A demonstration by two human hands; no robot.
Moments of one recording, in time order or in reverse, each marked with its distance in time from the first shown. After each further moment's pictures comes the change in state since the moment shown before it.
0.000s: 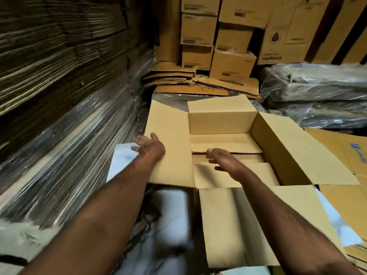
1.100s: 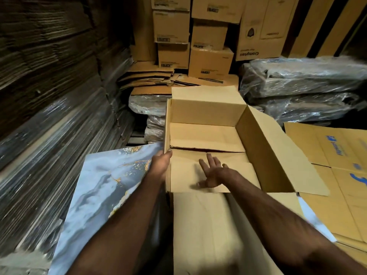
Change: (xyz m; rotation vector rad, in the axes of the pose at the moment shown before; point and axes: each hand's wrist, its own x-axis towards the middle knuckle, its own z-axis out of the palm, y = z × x) left_hand -0.038 0.109 0.082 -1.357 -0.277 0.078; right_hand 0.019 0.041 -0.067 -1.168 -0.221 0.214
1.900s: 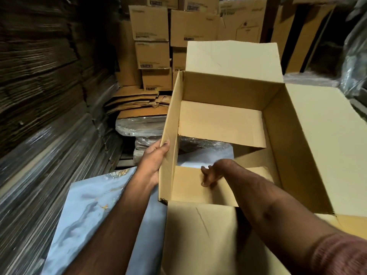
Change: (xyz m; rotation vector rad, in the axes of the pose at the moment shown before) left_hand -0.073 0.100 0.037 -0.106 -0.204 0.125; right_hand 0.040 0.078 -0.049 -0.074 -0.234 0.144
